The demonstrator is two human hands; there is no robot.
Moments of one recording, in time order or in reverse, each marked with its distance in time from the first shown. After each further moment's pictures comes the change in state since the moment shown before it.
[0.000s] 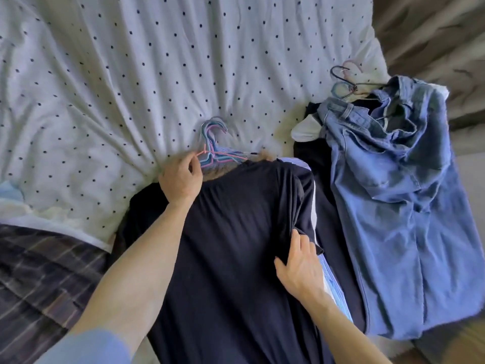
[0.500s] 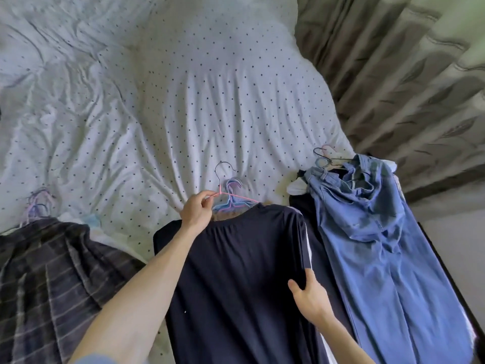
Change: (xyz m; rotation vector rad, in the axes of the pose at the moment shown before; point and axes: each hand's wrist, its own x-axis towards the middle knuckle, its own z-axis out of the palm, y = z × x) left_hand -0.051 0.045 -0.161 -0.380 -0.180 -0.028; right_hand -0.082 -0.002 -0.081 0.479 -0.010 0.087
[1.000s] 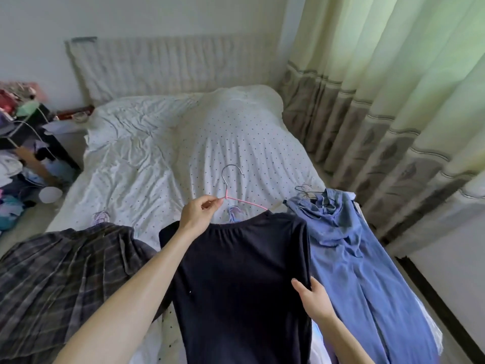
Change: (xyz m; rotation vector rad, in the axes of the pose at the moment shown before) left_hand -0.257 0.132 -0.104 -0.176 0.134 0.226; right_hand -0.118 0.107 -0.050 0.491 -0.044 -0.170
